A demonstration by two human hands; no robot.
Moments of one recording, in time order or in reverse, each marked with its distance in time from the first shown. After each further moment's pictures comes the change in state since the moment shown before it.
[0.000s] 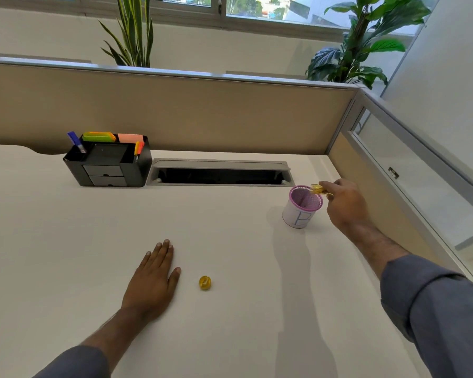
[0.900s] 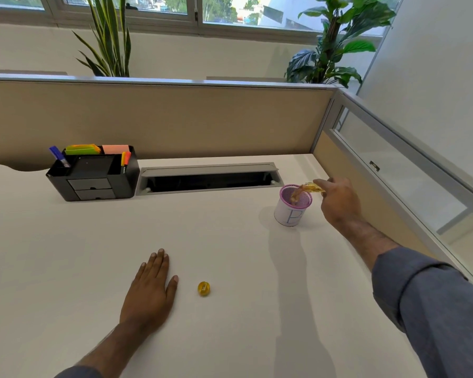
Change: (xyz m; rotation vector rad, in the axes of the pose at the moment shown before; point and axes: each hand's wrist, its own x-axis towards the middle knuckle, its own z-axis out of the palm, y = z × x) left_hand -0.003 0.008 -0.012 -0.014 -0.021 -0.002; right_hand -0.007 -0.003 -0.008 -0.087 0.020 0.053
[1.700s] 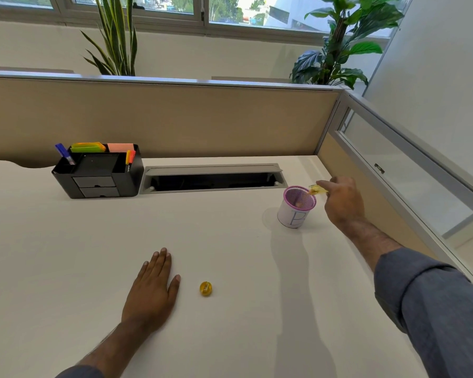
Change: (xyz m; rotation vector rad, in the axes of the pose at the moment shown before) left_hand 0.001 -0.003 0.004 -0.007 0.002 -0.007; right_hand 0.007 0.004 0.007 0.018 0.027 0.018
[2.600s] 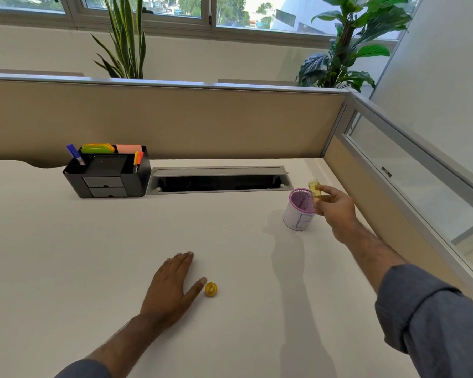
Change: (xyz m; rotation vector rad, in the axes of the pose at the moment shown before) left_hand -0.002 0.025 -0.009 -0.201 0.052 0.089; right_hand -0.006 -0.019 0.023 1.074 -0.125 0.583
